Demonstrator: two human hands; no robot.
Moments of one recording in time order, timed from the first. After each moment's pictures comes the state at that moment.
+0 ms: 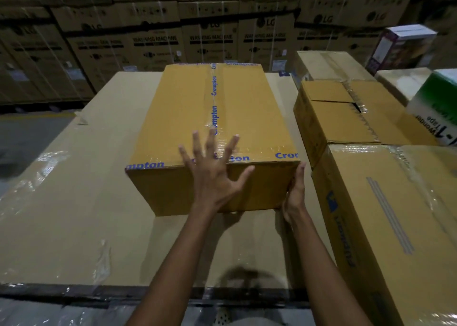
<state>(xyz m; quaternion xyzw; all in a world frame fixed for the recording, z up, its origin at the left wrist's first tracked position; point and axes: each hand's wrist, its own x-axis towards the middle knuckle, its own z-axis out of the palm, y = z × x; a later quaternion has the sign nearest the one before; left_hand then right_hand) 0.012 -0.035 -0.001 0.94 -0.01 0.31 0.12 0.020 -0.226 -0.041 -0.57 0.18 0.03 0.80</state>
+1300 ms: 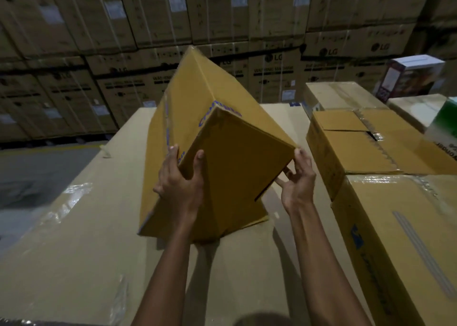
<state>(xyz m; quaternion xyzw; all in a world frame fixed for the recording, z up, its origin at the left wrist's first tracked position) 0.028 0.041 0.052 0.81 0.19 0.42 0.36 0.081 -0.180 0.039 -0.43 0.10 -0.04 0.90</state>
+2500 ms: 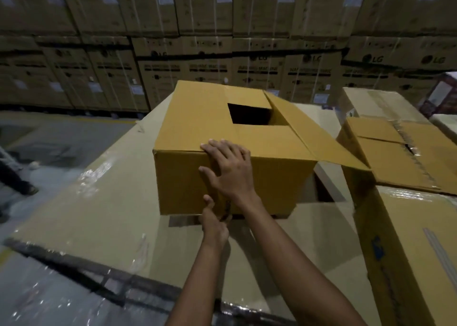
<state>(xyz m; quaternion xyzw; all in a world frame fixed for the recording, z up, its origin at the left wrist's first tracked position) -0.027 0.023 -0.058 0.28 0.35 0.14 0.88 0.037 -0.021 0.028 -0.86 -0.35 -0.26 0.26</state>
